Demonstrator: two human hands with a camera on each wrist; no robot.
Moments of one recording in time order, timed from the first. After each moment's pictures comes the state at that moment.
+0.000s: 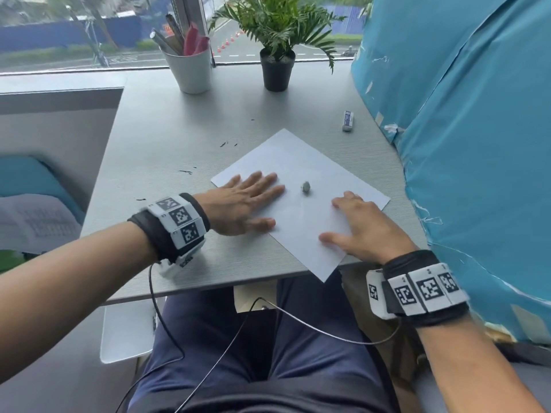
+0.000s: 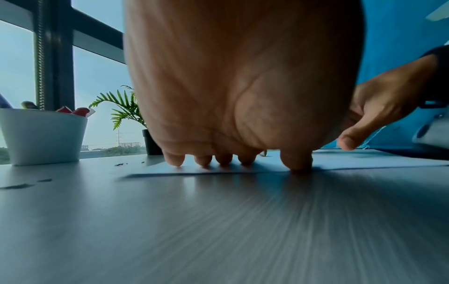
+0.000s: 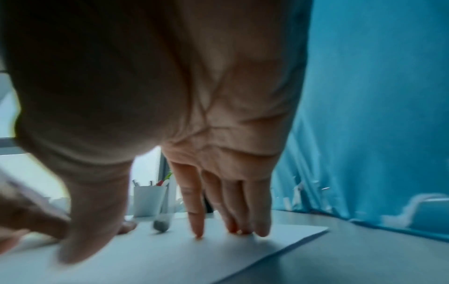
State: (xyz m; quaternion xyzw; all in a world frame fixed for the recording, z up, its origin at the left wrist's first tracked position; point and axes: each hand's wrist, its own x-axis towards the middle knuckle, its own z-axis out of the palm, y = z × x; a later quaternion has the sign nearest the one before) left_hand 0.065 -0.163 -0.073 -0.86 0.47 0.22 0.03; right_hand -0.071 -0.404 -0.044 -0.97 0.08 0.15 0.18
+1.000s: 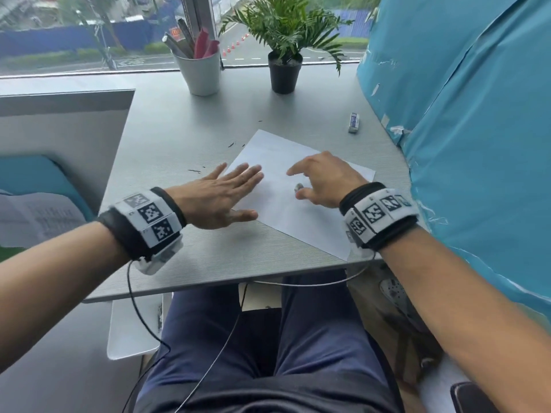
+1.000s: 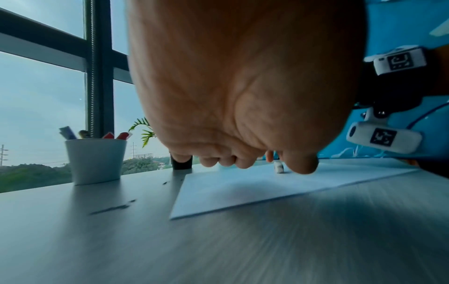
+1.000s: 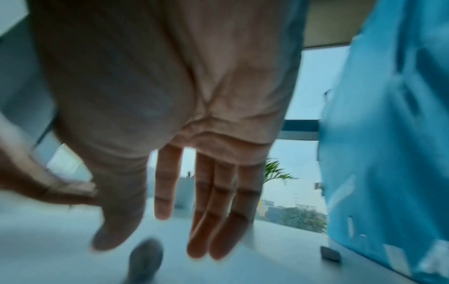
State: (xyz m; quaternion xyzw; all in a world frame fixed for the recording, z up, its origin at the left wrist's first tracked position) left_hand 0.065 -0.126 -0.045 -0.87 0.45 0.19 0.06; right_hand 0.015 -0.364 -0.020 -0.99 -0.03 0.11 0.11
